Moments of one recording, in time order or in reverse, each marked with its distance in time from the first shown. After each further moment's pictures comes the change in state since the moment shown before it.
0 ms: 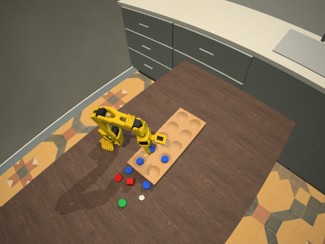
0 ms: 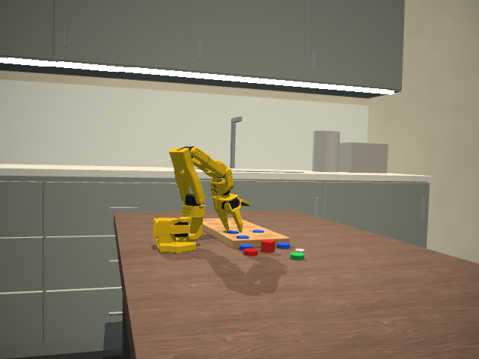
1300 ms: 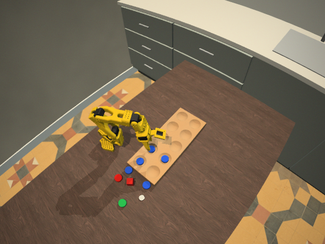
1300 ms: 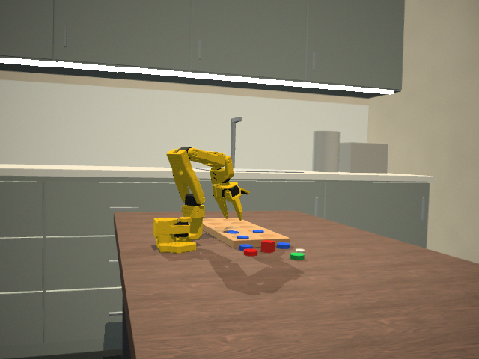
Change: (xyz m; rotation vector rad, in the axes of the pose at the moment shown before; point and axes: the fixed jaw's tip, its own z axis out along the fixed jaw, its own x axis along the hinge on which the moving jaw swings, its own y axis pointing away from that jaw) arm -0.007 0.002 -0.031 -0.003 0.006 -0.042
